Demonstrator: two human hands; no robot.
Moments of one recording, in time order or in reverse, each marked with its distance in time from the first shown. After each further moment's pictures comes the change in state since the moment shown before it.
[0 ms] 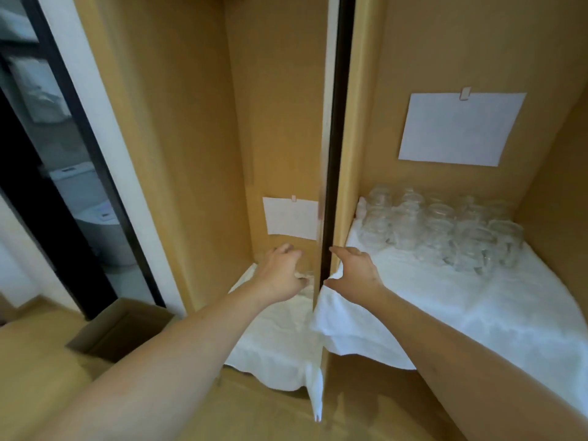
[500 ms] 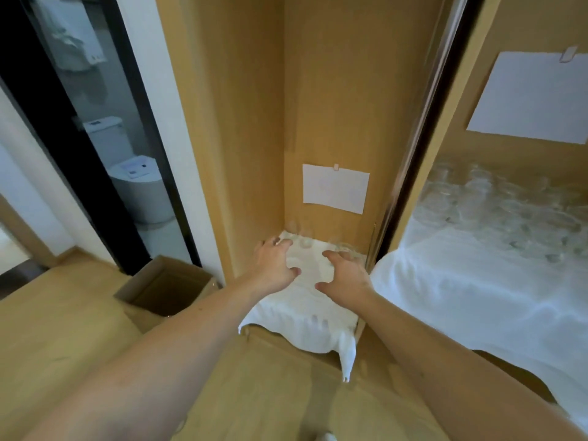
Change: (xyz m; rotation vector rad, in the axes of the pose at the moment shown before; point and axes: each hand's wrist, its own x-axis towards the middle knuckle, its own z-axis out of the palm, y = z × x) left_hand -0.048 -0.152 -0.001 -0.045 -0.010 -0.194; right_hand -0.002 -0.119 0.115 0.005 -0.173 0.030
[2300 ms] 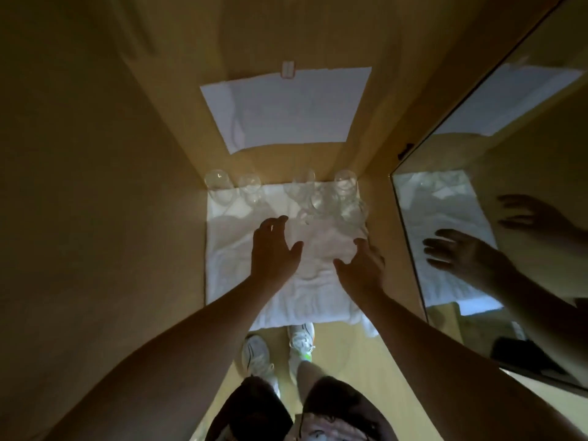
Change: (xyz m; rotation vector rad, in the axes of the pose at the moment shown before) left_hand 0.435 -0.089 0.210 -0.268 -0.432 0.103; right_hand 0.351 0.105 0.168 0.288 0.085 1.020
